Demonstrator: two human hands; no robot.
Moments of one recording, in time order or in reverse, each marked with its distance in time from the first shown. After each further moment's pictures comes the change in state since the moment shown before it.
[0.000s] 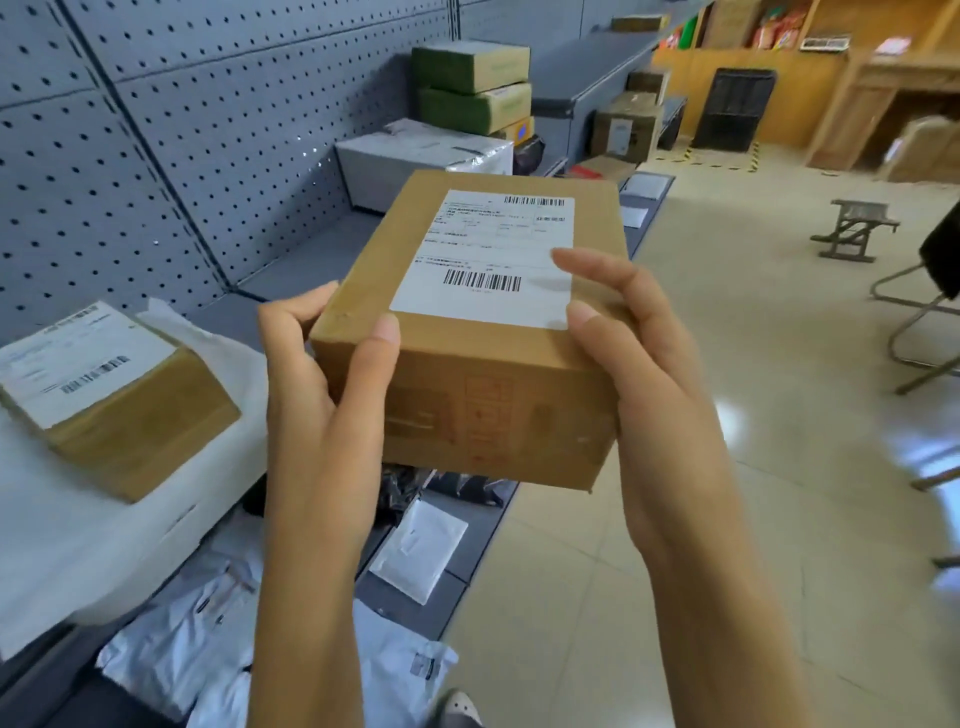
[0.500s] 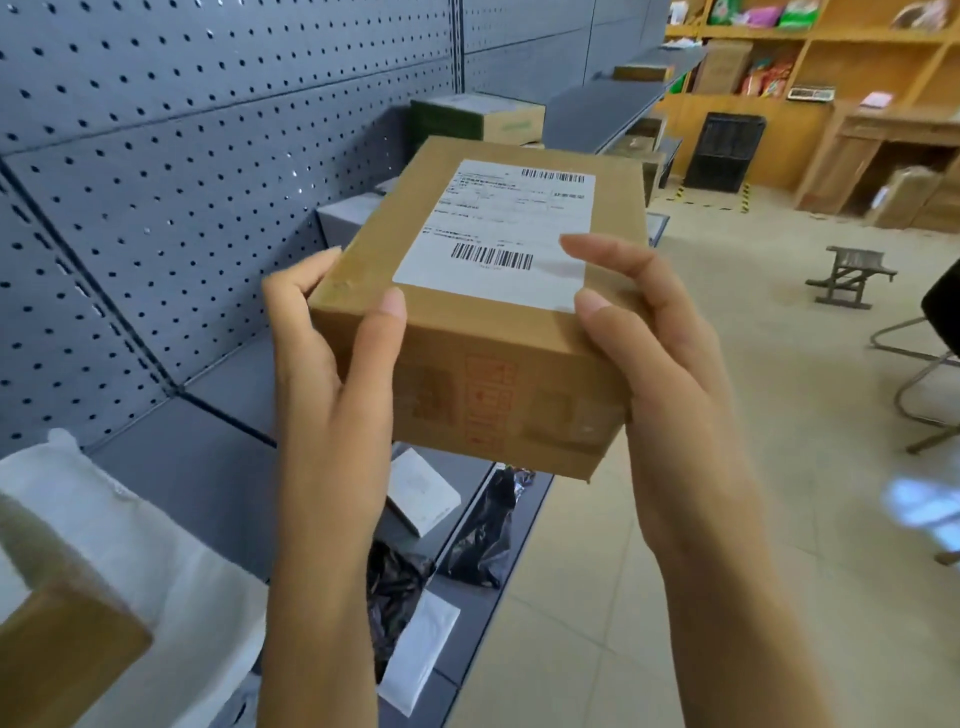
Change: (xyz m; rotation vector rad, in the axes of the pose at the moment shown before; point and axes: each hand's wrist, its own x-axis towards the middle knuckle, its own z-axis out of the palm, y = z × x) left_hand 0.177 -0.037 0.058 -0.072 0.017 0.112; right_hand 0.175 0.017 0.031 -0.013 -0.051 -0.121
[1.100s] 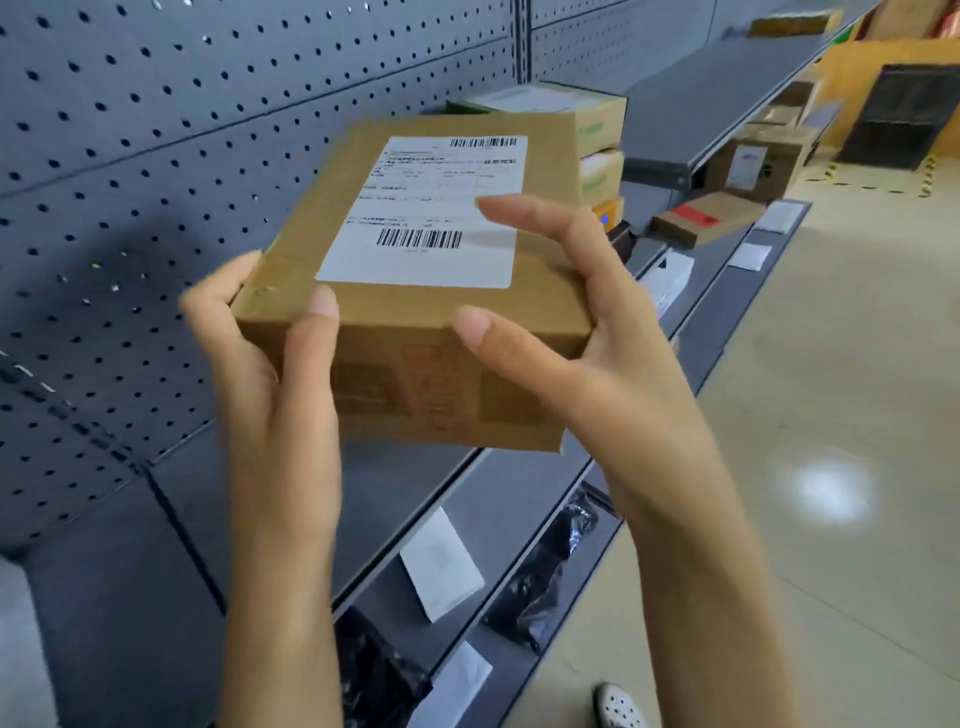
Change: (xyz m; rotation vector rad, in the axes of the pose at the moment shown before) left_hand 0.129 -0.071 0.082 0.216 0.274 0.100; right_hand 0.206 0.087 -0.011 0.120 -0.383 -0.048
